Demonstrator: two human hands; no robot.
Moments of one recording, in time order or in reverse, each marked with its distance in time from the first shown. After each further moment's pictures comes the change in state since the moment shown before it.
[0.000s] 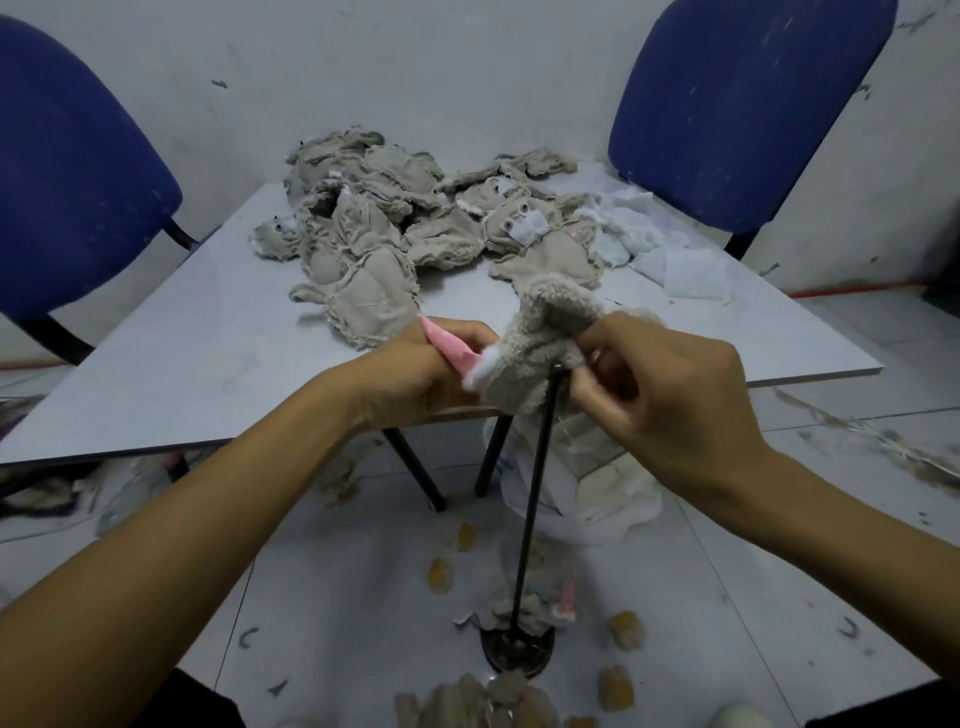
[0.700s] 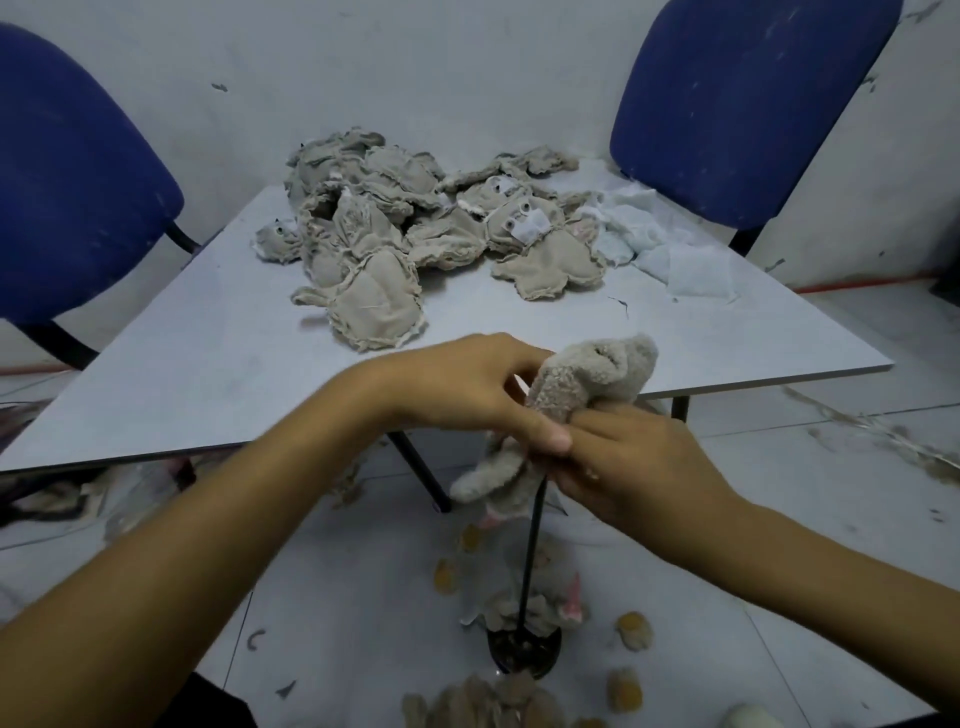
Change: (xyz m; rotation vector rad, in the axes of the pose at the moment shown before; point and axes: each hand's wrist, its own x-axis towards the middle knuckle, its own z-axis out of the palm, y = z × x) left_hand -0.006 0.044 0.038 0.902 -0.268 0.066; right_hand -0.039 -0.002 0.024 0.005 -0.276 -0.175
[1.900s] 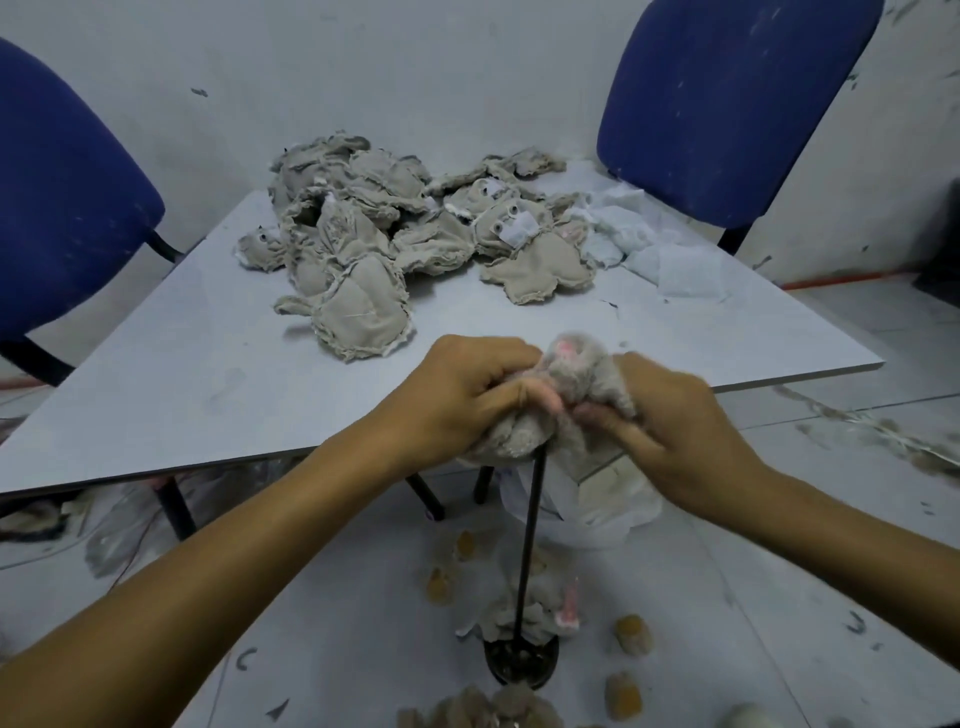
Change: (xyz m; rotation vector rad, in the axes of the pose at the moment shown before) left_hand 0.003 -0.016 0.026 0.071 0.523 0.306; right_hand 0.005 0.034 -0.012 0.279 0.062 0.211
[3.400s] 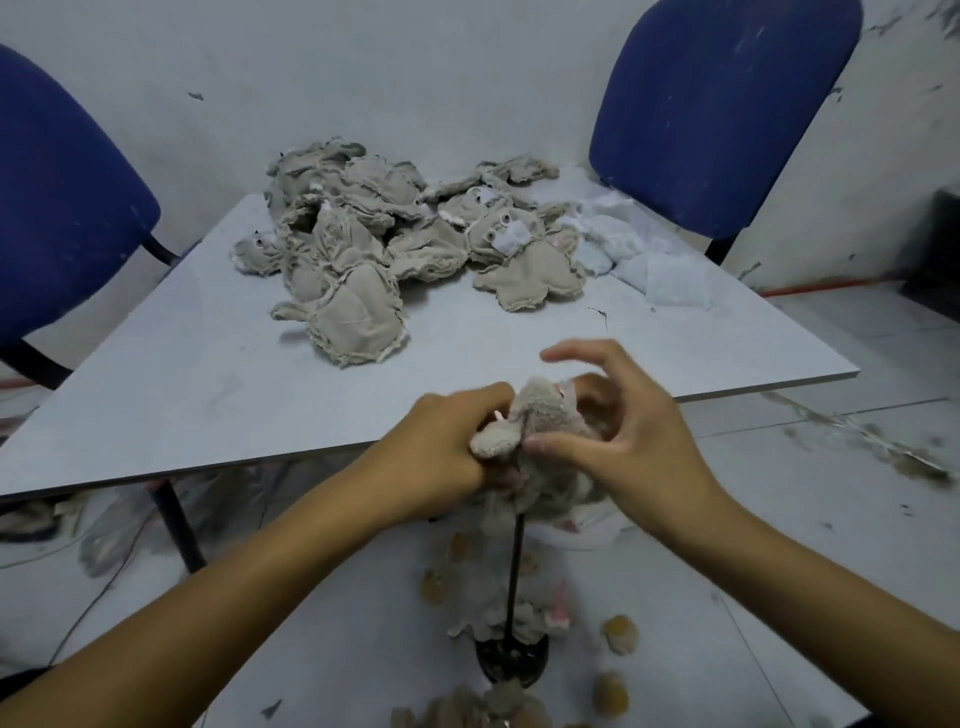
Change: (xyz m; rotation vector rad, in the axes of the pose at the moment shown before) left_hand -0.025 0.011 0.007 0.027 -0.162 -0.388; right_hand 0.007 -0.043 0.001 0.660 0.044 0.432
